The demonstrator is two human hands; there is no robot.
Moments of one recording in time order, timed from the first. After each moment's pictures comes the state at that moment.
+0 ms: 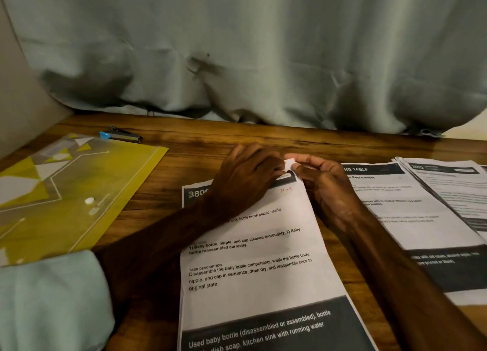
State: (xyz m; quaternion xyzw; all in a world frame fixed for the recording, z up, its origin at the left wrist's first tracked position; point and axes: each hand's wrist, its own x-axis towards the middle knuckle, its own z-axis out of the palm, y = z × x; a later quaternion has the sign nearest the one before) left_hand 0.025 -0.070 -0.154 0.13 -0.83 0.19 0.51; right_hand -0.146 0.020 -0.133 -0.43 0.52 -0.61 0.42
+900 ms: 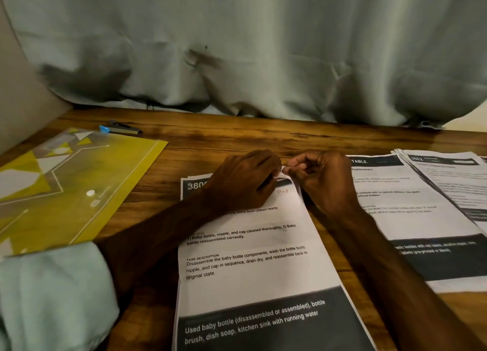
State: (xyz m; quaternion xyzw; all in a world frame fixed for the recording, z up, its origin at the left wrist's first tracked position) left_hand 0.032 -0.065 -0.157 0.13 -0.90 0.10 0.41; right_hand -0.145 0.023 -0.136 -0.56 0.67 -0.48 0.08
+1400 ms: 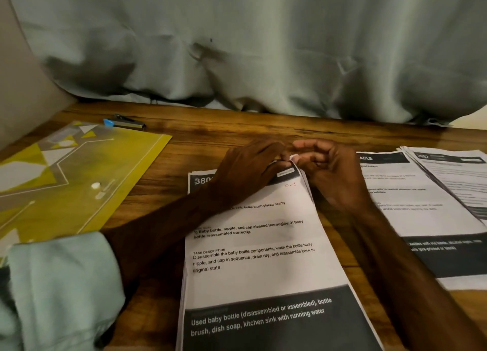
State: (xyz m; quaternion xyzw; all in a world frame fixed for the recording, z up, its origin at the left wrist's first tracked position) left_hand 0.024 -0.068 -0.157 0.18 -0.86 0.07 0.47; right_hand -0.139 0.034 -0.125 -0.54 0.60 -0.55 0.20
